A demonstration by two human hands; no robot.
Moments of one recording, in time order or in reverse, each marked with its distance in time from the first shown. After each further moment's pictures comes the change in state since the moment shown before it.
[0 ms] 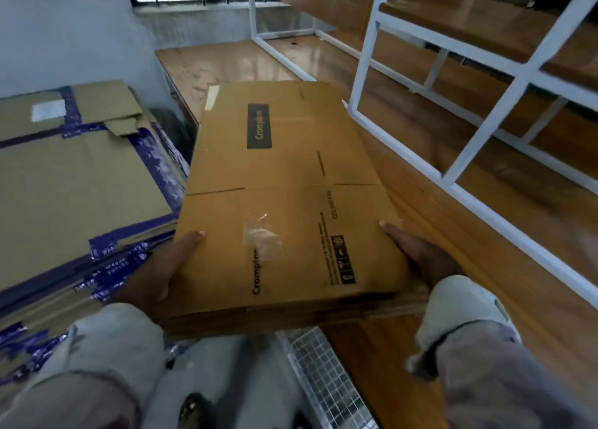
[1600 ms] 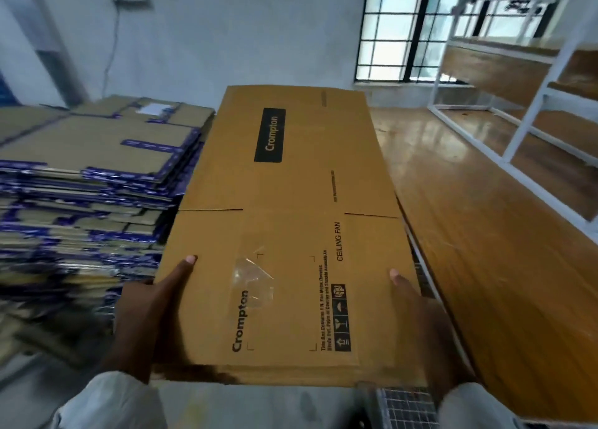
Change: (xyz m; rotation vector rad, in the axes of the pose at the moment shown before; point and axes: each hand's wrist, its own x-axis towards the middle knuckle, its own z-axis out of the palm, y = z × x) left_hand -0.438 -0.346 -0.194 -0.154 0.853 0.164; right_hand -0.360 0.243 0.109 -0.009 -0.293 -0.589
